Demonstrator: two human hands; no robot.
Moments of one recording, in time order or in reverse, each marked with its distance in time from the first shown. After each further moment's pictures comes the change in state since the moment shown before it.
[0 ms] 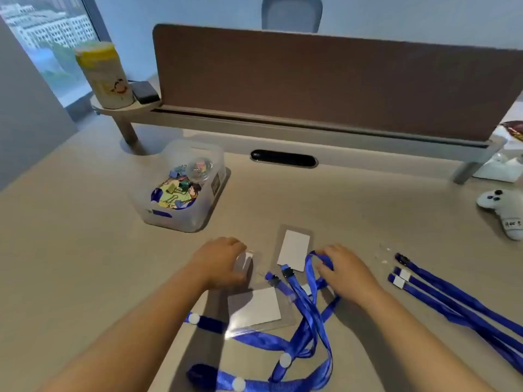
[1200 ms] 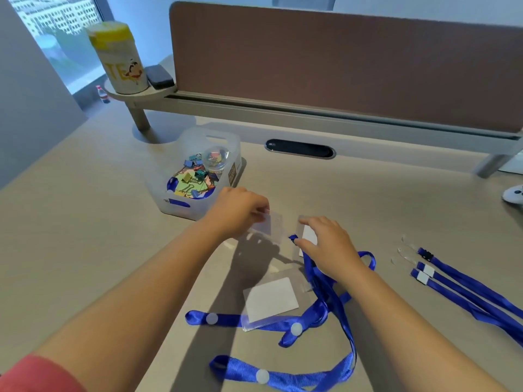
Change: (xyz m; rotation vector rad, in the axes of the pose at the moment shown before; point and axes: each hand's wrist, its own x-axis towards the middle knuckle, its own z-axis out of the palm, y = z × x) left_hand 0.013 -0.014 -0.056 -0.048 0.253 0.105; right_hand 0.018 -0.064 0.011 0.079 0.110 -0.121
